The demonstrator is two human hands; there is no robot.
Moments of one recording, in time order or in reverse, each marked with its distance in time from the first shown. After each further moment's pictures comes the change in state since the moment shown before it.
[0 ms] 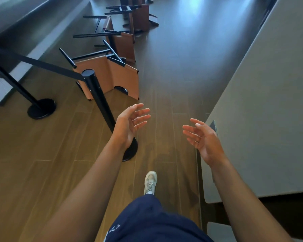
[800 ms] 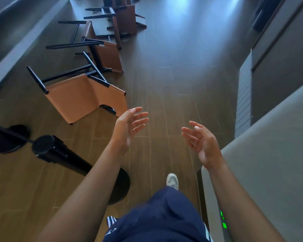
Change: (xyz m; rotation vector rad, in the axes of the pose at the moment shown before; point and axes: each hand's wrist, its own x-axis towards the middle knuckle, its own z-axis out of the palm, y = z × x) left_hand 0.352 0.059 0.041 -0.022 -0.049 -0.078; right_hand 0.317 -0.102 0.045 0.084 0.071 0.010
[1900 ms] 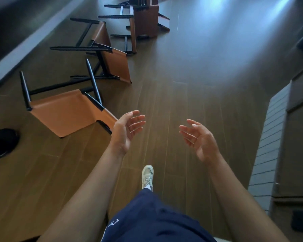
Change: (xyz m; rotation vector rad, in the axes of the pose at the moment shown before) left_hand 0.372 0.054 0.079 -0.112 0.248 0.029; right_hand 0.416 -0.151 0.035 -0.051 -0.198 0.117
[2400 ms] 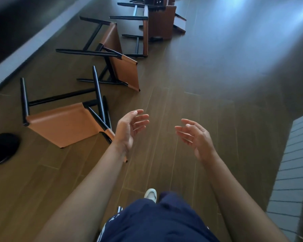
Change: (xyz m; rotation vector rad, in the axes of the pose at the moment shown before) left_hand 0.205 0.076 0.010 -0.014 0.076 -0.005; right_hand 0.199 -0.073 0.097 -0.209 -0.093 -0.015
